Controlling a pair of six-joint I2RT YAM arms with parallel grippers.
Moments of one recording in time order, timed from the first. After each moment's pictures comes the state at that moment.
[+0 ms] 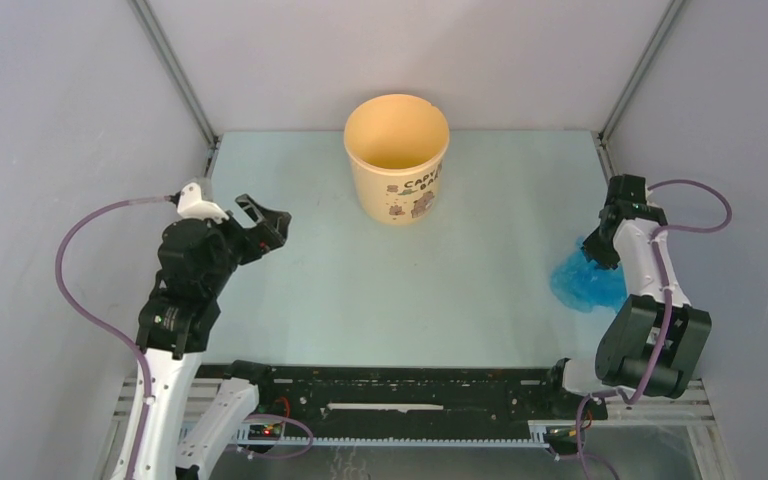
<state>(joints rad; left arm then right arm) -0.15 0.68 1.03 -0.65 -0.01 -0.55 -0.29 1.40 1.09 -0.85 0.25 0.54</state>
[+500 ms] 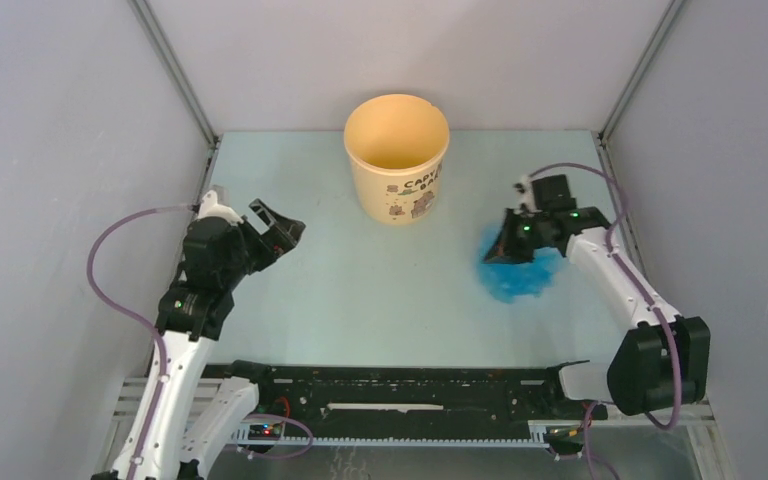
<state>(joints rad) -0.15 0.71 0.91 -0.62 0.05 -0.70 0.11 1.32 1.05 -0.80 -0.33 0.44</state>
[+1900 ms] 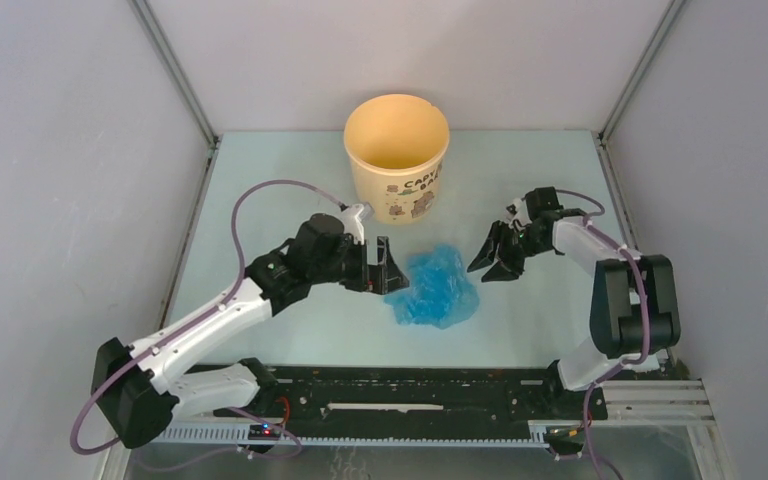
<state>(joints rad) -0.75 1.09 0.87 -0.41 0.25 -0.62 0.09 1.62 0.97 -0.62 -0.67 0.50</state>
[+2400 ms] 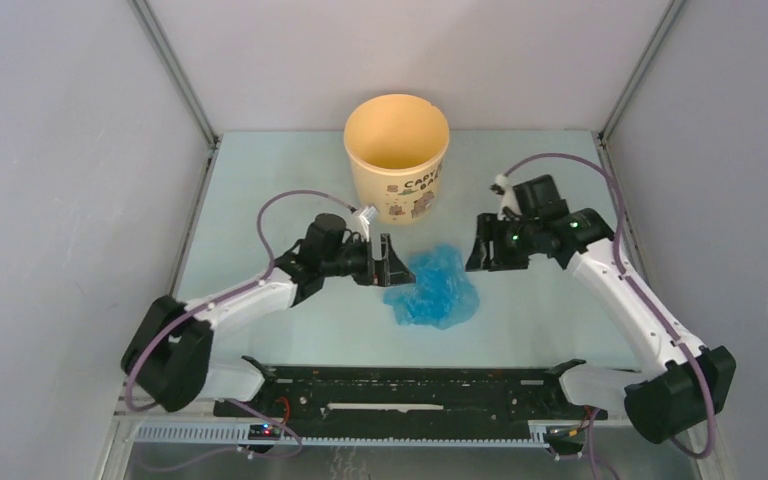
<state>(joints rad) -0.61 1.28 0.70 0.04 0.50 -0.64 0.30 1.21 1.13 -0.94 -0.35 0.35</state>
